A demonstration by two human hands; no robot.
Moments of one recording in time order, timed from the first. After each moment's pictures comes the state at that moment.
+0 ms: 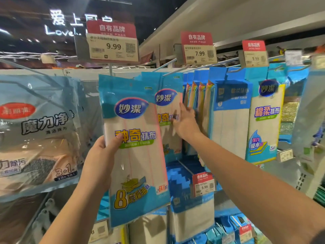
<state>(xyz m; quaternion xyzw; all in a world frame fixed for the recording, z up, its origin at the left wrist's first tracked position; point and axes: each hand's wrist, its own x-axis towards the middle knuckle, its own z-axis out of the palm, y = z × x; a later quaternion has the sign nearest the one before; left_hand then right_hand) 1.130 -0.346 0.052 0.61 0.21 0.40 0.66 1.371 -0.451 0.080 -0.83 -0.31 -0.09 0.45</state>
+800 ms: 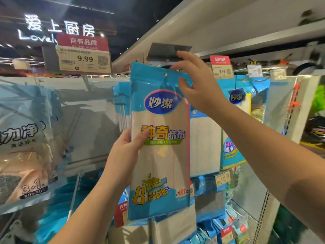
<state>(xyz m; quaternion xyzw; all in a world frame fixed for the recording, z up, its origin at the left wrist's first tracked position) 1.178 -0.426 0.086 0.64 0.06 0.30 0.71 1.329 -0.569 0.208 -0.70 -0.49 -0.40 0.33</state>
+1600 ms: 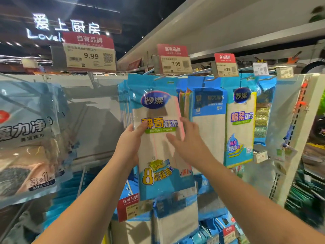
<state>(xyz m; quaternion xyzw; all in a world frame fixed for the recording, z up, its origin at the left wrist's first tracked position) 1.229 -0.397 0.083 0.56 0.11 0.28 0.77 1.302 -0.556 0.079 -0.80 -0.35 -0.11 0.46</state>
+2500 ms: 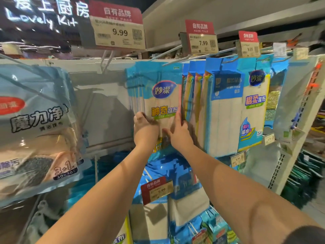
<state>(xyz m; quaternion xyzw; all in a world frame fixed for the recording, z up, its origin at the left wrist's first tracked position) 1.278 -0.339 0.043 0.77 0.26 0.38 0.43 1.363 -0.438 0.004 -0.89 -0.23 -0.09 0.38</state>
